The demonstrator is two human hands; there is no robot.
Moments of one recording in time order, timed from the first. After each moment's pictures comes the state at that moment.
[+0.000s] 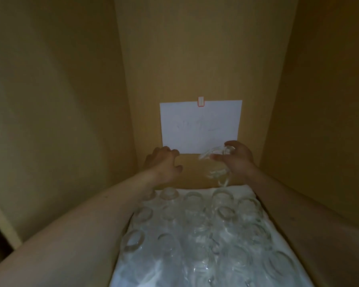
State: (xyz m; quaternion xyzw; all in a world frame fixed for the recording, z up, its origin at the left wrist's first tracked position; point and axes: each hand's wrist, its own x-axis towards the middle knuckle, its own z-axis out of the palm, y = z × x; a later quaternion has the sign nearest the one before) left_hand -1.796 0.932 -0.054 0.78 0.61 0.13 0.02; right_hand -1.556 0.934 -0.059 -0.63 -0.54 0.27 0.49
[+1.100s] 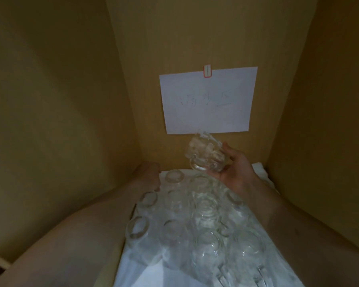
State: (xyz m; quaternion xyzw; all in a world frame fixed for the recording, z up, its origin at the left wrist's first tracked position) left_hand -1.854 0.975 -0.167 0.69 0.71 0.03 0.14; right_hand -1.591 0.922 -0.128 -0.34 -0.17 0.72 0.59
